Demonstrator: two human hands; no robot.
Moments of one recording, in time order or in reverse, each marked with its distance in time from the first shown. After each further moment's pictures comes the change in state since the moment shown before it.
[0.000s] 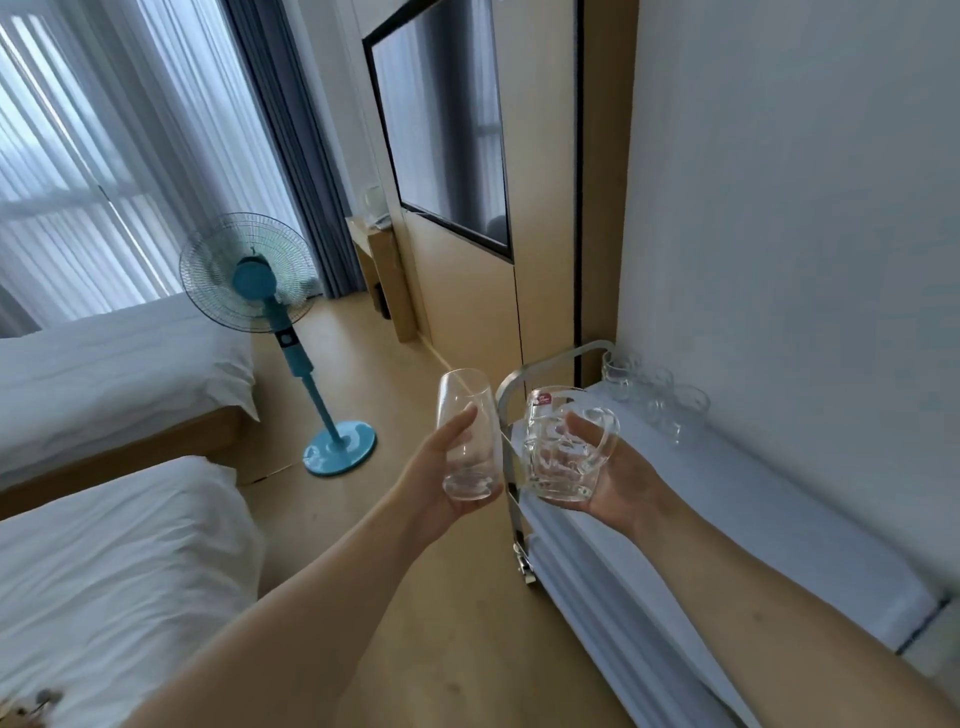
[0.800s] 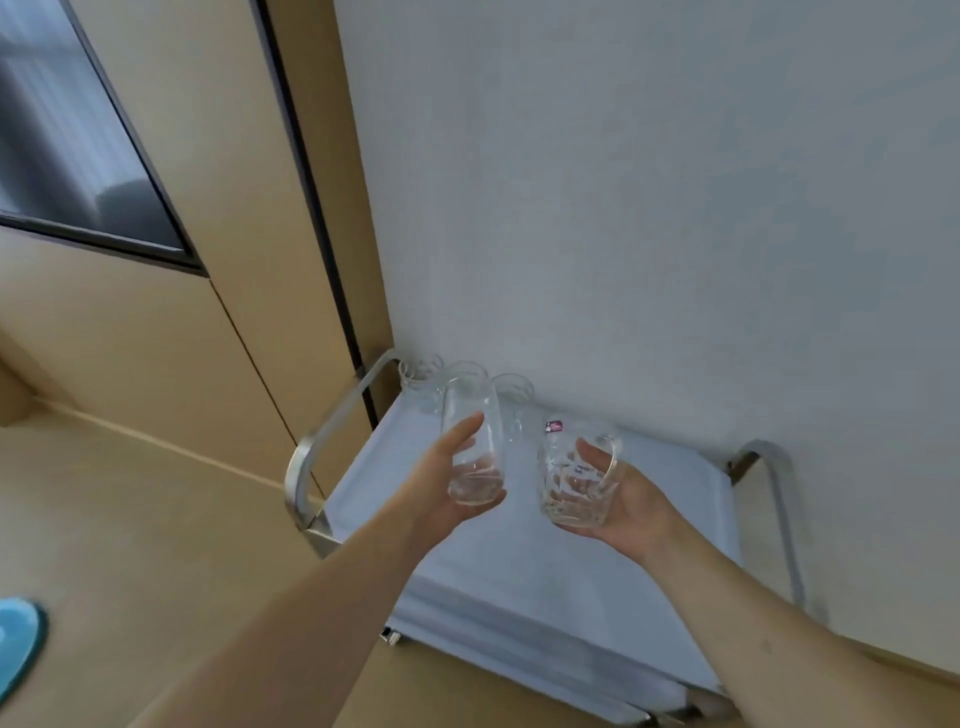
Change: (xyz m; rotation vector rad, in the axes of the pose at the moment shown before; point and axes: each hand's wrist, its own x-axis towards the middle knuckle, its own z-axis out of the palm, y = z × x) left_hand 0.296 -0.008 0.099 0.201 -0.541 -0.523; right_hand 0.058 -0.042 -0.130 0.211 0.758 -0.309
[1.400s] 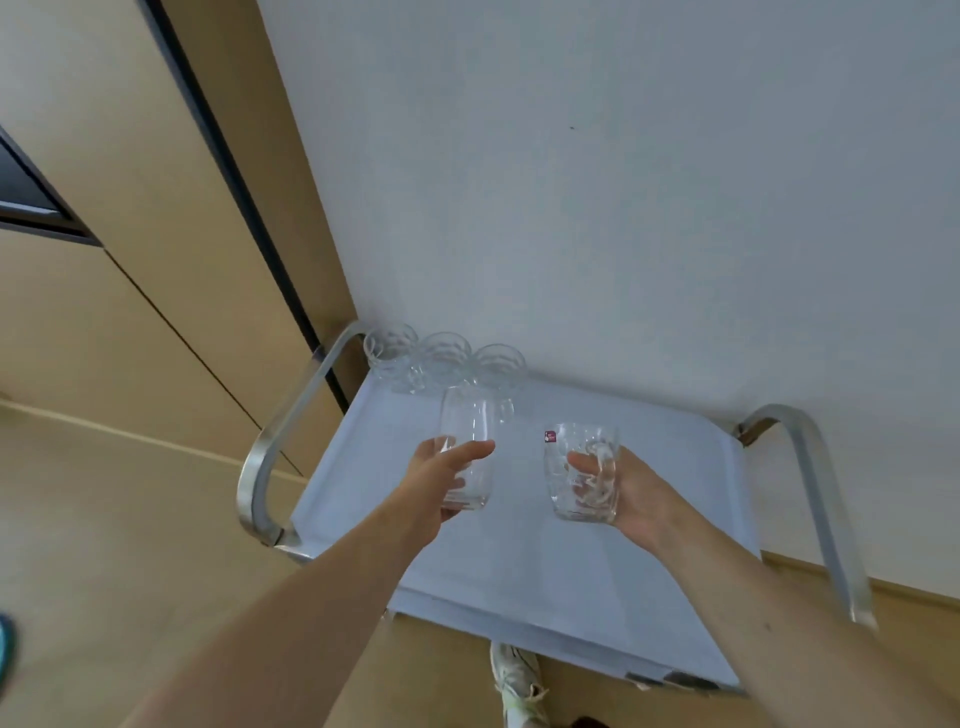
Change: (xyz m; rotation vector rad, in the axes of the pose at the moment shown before) left_hand 0.098 -0.005 -0.027 0.346 0.176 -0.052; right_hand 0.073 0.005 -0.044 -0.196 0.061 -0.033
